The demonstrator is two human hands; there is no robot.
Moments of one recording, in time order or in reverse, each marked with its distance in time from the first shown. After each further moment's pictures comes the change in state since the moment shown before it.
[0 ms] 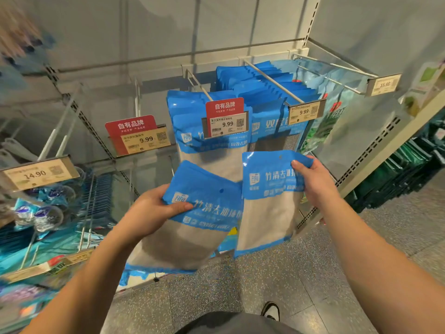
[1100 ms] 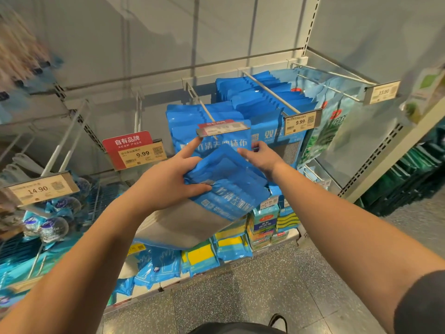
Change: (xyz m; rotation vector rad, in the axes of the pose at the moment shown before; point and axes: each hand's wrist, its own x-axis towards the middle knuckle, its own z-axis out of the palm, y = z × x) left_hand 0.043 0.083 -0.008 0.620 -0.069 0.421; right_hand 0.044 -0.039 0.109 -0.382 -0.254 -0.005
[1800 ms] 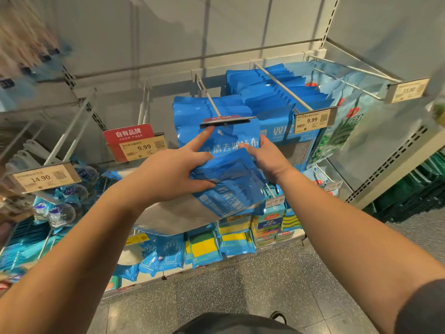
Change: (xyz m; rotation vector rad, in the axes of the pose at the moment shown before) left_hand 0.010 0.023 -0.014 0.406 -0.116 -0.020; right_hand -0.005 -0.003 0.006 0.313 -0.196 -0.159
